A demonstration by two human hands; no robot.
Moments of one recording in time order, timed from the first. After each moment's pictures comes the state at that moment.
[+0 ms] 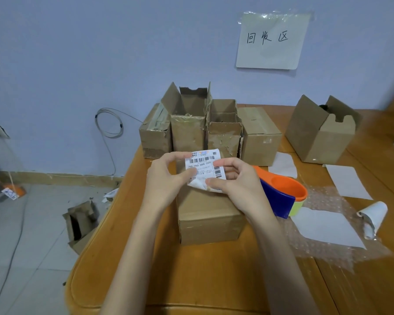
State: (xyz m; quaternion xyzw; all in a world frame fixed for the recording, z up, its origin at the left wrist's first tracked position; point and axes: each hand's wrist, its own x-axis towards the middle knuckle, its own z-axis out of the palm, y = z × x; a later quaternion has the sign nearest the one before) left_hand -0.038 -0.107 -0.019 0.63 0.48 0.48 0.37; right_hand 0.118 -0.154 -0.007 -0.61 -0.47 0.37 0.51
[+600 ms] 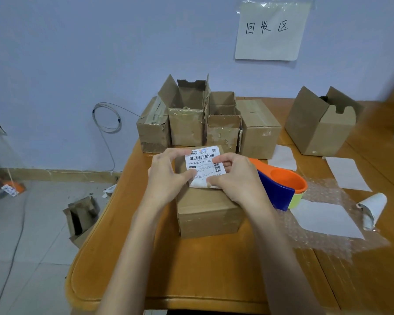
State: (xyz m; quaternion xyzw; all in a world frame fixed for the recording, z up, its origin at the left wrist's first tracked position) left_hand -0.036 -0.098 -0.030 0.70 0.52 0.40 0.29; right_hand 0.116 -0.149 -0.003 -0.71 -0.53 0.27 0.38
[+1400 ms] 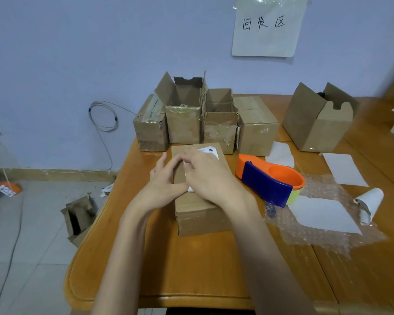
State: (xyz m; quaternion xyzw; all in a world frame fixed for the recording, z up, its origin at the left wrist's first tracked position) left_hand -0.049 -0.109 -0.032 0.73 0.51 0.23 0.39; right_hand 0.077 -0.144 0.015 -0.63 -0.71 0.20 0.24
